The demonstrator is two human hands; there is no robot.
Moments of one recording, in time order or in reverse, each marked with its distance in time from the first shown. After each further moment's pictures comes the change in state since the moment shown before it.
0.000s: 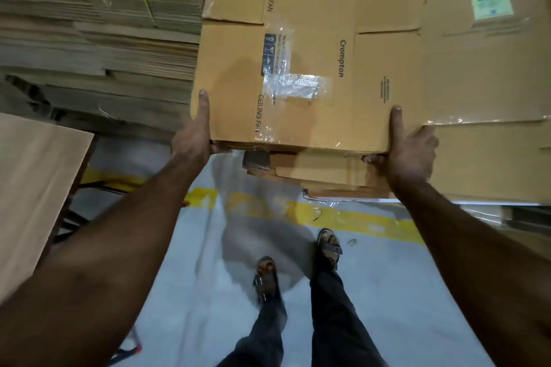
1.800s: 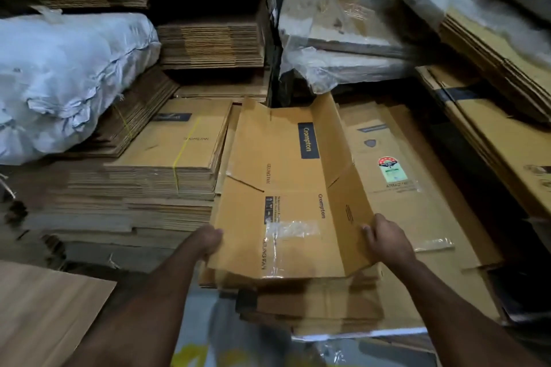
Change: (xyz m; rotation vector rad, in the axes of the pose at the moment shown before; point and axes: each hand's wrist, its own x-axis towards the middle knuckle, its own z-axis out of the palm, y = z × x) left_hand -0.020 0.114 -0.053 0.317 -0.213 0.086; right_hand 0.022 0.015 -0.151 0.289 0.010 -0.092
